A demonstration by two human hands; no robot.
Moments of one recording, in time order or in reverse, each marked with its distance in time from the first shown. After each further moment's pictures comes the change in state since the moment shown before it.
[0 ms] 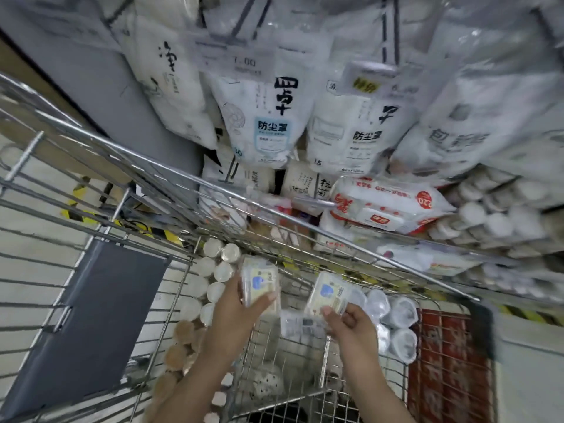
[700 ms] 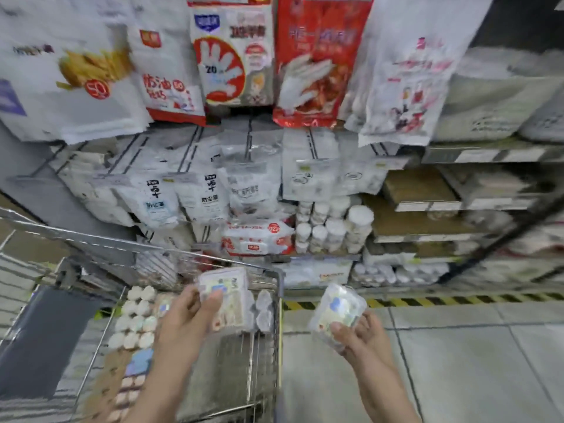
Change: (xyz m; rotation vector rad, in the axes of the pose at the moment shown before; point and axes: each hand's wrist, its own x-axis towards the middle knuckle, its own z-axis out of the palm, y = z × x) left_hand -0.326 0.208 0.130 -0.165 -0.032 0.316; right_hand -0.209 -0.057 -0.356 0.418 -0.048 -0.233
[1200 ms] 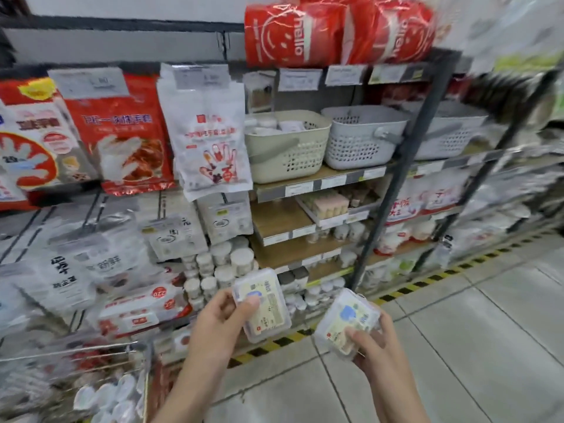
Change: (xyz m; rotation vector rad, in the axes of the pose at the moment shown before) left_hand -0.087 0.072 0.288 -0.137 -0.460 0.010; right_hand -0.050 -0.122 -0.246 0.113 0.254 -0.256
